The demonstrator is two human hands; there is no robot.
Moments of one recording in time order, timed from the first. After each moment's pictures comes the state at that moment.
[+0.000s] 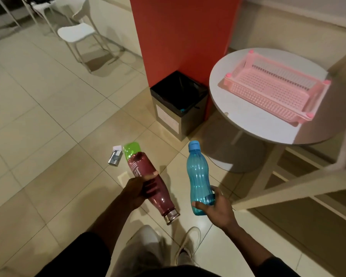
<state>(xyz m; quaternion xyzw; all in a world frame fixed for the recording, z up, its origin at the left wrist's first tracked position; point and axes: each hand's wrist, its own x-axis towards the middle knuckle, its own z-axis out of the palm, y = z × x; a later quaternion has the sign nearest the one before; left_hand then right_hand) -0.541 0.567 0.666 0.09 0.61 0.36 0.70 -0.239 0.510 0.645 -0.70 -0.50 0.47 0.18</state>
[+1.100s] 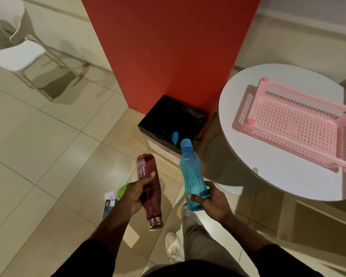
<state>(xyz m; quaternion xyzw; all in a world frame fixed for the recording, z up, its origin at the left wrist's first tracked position) -0.641 0.980 0.636 0.13 0.64 0.26 0.71 -0.365 0.894 0.639 -0.73 -0.43 0.48 0.22</state>
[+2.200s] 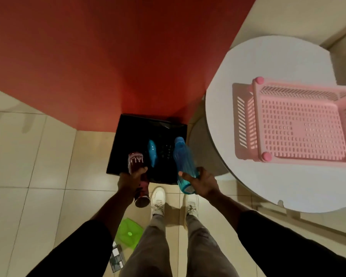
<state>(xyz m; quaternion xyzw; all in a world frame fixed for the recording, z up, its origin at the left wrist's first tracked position) -0.556 1.356 0.525 0.32 0.73 0.05 0.61 -0.332 1.201 0.564 -0.83 -0.19 0.48 0.19</state>
